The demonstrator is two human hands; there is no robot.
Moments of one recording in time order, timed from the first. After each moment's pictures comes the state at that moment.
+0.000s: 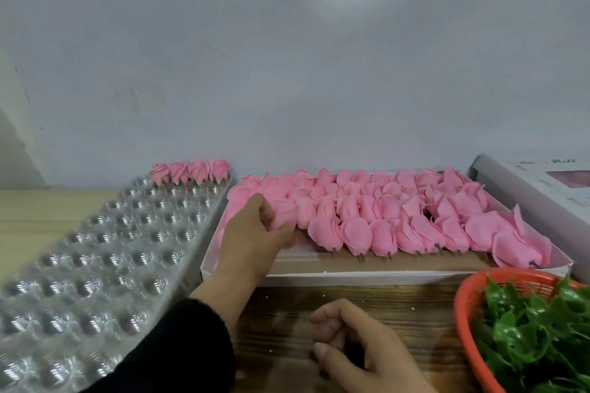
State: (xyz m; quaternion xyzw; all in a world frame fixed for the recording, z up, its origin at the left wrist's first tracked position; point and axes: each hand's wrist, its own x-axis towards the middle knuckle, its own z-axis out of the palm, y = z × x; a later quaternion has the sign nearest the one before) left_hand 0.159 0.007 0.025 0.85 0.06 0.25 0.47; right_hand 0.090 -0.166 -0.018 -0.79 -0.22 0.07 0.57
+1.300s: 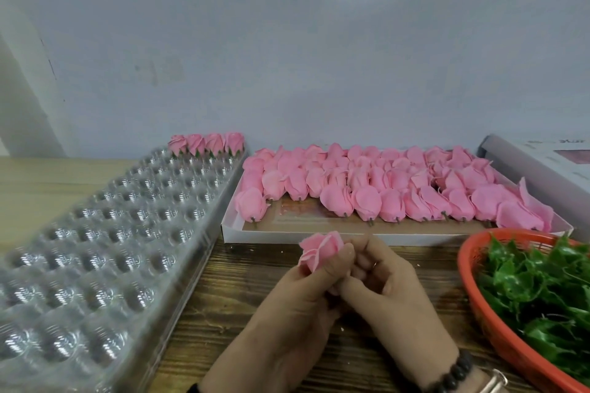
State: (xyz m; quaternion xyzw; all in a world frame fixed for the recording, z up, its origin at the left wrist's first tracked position) left_hand 0.054 -0.045 -0.001 0.45 -0.01 -0.09 0.89; right_hand 0.071 -0.156 -0.001 -0.63 -0.21 0.05 0.75
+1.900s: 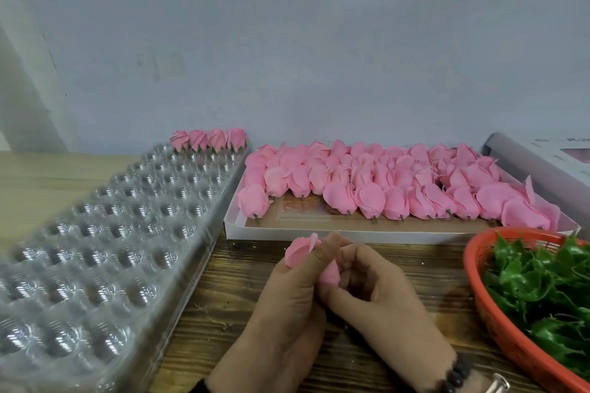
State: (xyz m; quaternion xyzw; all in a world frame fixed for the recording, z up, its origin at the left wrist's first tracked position) left_hand 0.055 -0.045 0.003 0.43 0.07 -0.03 0.90; right_hand 0.067 -0.149 -0.002 -0.70 -0.20 0.07 0.68
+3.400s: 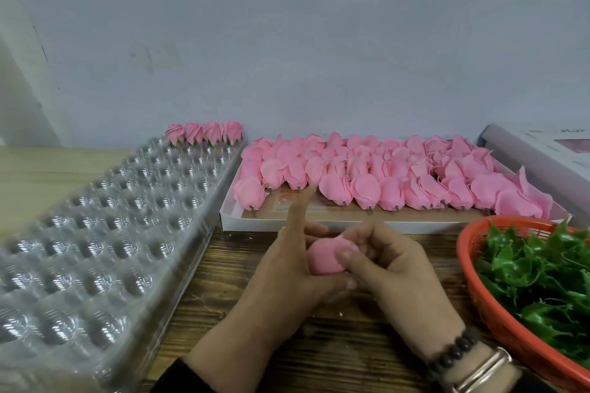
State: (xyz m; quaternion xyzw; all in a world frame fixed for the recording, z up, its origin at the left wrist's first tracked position) left_hand 0.060 -0.023 -0.004 0.83 -0.10 0.12 0.54; right_hand 0.078 -0.162 -0.002 -0.68 -0.19 0.00 0.71
